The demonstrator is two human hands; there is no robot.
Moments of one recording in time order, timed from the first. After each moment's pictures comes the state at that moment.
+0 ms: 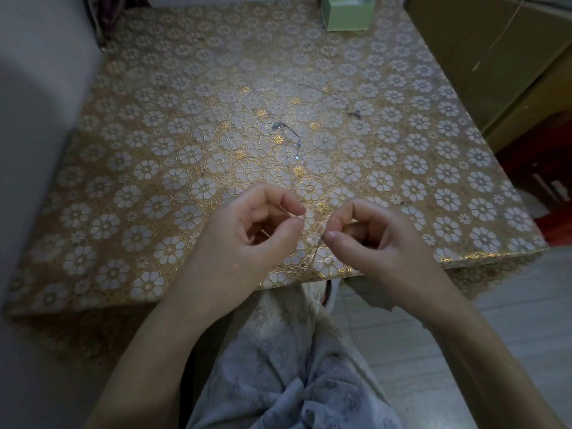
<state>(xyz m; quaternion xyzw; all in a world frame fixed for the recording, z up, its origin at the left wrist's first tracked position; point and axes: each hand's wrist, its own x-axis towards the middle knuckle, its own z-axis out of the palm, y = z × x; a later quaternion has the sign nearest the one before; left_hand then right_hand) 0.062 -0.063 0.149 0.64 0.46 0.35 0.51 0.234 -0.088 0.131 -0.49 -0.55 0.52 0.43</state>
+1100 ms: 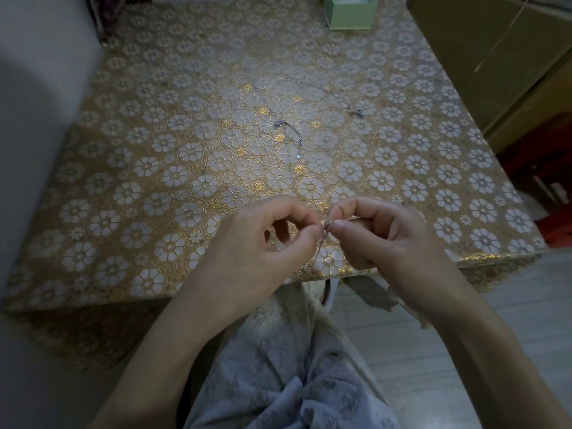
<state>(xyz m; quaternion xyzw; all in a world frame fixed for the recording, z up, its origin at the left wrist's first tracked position) 0.068 -0.063 0.148 0.72 0.46 0.30 0.42 0.238 -0.086 0.135 -0.47 -0.51 0.58 0.43</state>
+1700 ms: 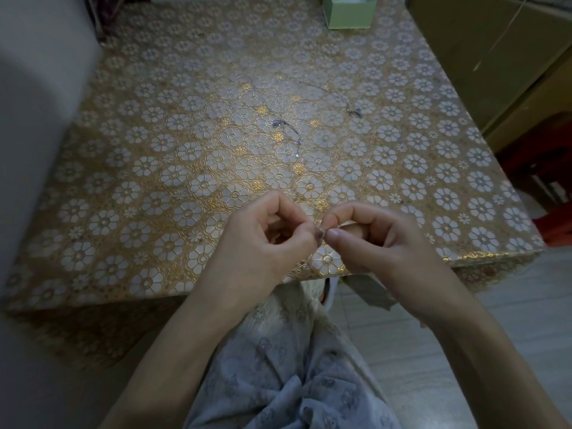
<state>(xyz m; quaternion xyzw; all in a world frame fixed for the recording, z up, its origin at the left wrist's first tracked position) 0.078 -0.068 0.140 0.59 0.47 0.37 0.54 0.240 -0.088 0.128 -0.44 -0.53 0.58 0.43</state>
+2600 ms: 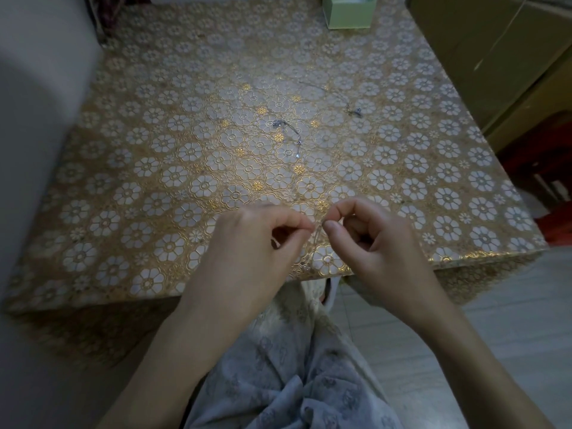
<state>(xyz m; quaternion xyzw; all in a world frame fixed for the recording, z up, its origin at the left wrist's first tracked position) 0.076 -0.068 0.146 0.73 0.54 0.28 0.31 0.230 -0.087 0.114 -0.55 -0.63 0.35 0.42</state>
